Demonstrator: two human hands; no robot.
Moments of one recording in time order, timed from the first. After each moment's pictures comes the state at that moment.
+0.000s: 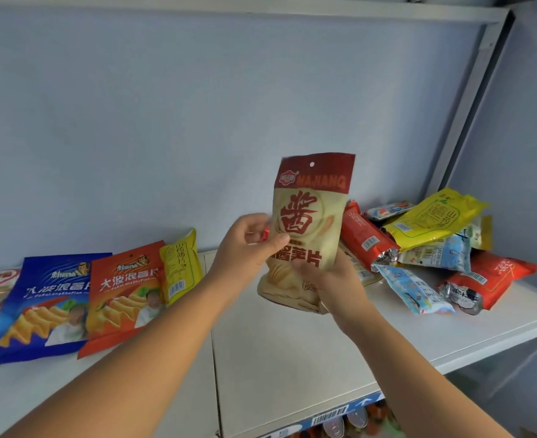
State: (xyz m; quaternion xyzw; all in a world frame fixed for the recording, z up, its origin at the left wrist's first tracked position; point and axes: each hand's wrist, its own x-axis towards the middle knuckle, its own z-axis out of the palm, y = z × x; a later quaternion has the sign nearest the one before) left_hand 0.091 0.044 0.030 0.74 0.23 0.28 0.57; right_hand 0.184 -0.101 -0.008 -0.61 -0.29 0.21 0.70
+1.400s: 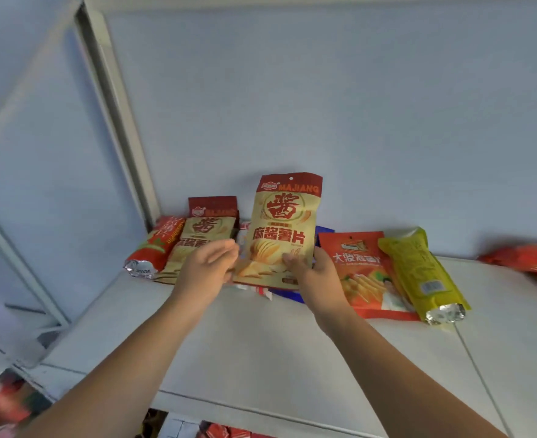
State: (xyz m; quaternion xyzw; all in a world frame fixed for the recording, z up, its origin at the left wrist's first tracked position) left_hand -0.326 0.266 -0.011 0.58 0.45 0.42 0.53; right_hand -0.150 0.185 -0.020 -0.61 -0.34 0.38 0.61
